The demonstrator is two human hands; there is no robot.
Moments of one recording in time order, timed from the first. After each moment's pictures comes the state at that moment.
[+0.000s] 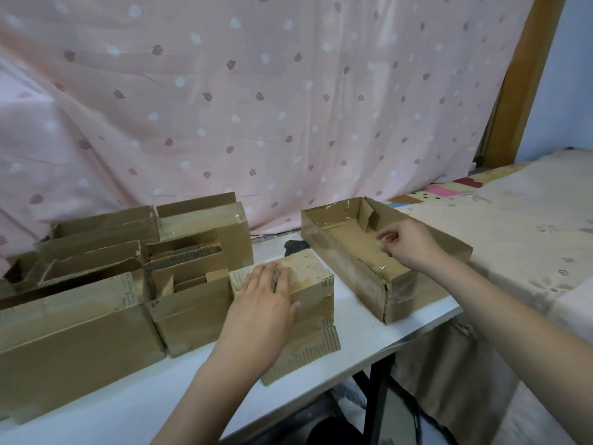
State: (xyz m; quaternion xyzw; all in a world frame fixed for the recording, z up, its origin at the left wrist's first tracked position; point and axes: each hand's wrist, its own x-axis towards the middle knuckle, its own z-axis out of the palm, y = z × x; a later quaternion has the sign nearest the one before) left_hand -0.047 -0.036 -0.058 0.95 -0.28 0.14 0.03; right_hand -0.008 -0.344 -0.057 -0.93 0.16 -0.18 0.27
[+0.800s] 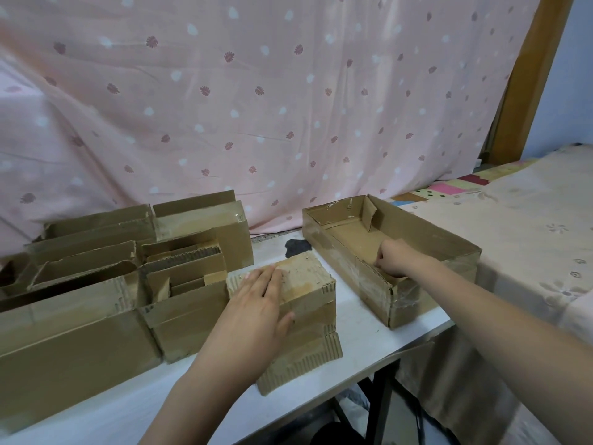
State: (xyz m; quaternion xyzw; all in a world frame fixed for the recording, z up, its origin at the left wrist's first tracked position) left_hand -0.040 -0.026 -0.054 0.95 -0.28 0.09 0.07; right_hand 0.051 -0.356 -0.101 -0.98 0.18 0.00 0.11
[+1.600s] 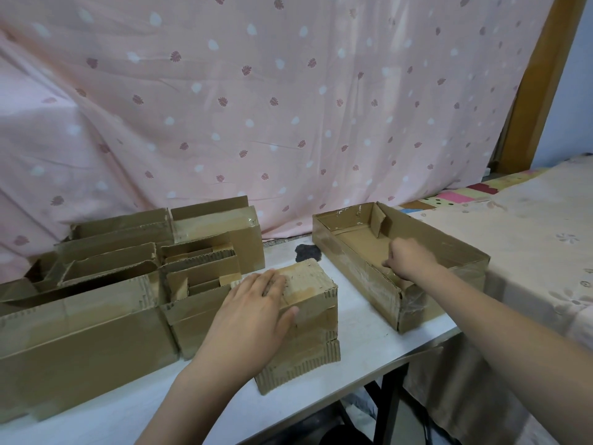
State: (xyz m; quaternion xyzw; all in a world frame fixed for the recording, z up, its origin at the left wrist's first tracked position) left_hand -0.044 -0.005 -0.046 0.96 -0.26 0.10 0.05; right_hand 0.031 -0.339 -0.081 -0.97 0.22 -0.07 0.11
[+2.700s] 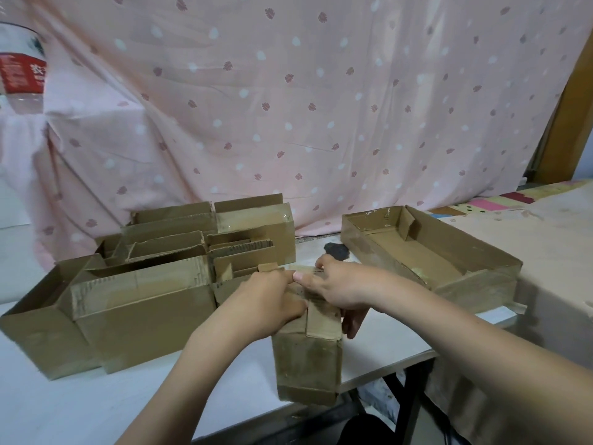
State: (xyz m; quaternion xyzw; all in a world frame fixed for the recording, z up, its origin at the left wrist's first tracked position) left_hand -0.056 0.035 -0.014 0.96 -0.22 -0.03 0.18; right_hand -0.068 -0.124 0.004 -0.96 0.03 0.15 0.22
